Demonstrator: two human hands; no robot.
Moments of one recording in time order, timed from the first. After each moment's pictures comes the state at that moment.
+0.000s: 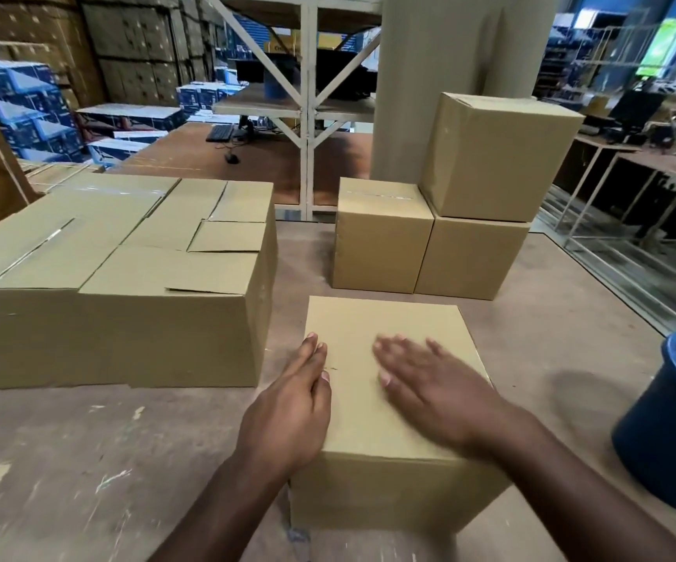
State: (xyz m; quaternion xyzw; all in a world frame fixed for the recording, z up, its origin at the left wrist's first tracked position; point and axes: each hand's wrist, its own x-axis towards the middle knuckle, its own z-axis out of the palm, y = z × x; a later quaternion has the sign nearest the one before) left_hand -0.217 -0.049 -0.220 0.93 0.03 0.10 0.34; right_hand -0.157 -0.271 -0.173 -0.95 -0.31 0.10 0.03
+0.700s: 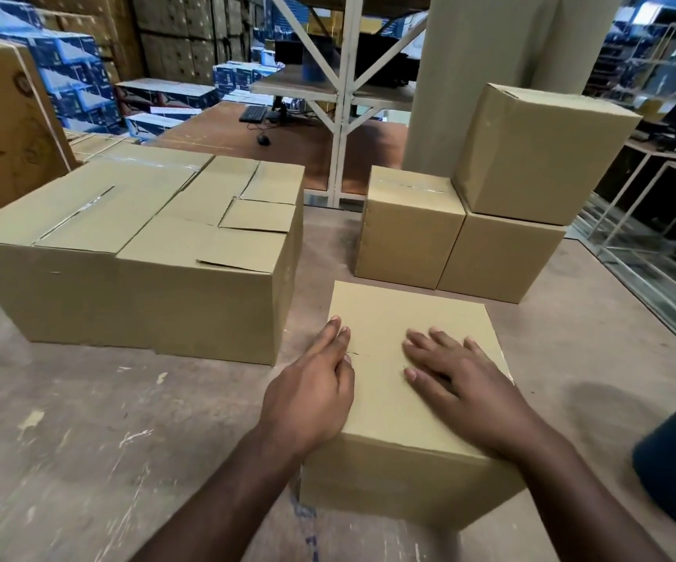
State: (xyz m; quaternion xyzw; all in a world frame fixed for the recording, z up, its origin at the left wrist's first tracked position) left_hand -0.217 -0.053 -0.215 0.94 0.05 0.10 0.33; right_hand -0.155 -0.286 -0.189 -0.95 -0.27 0.04 0.17
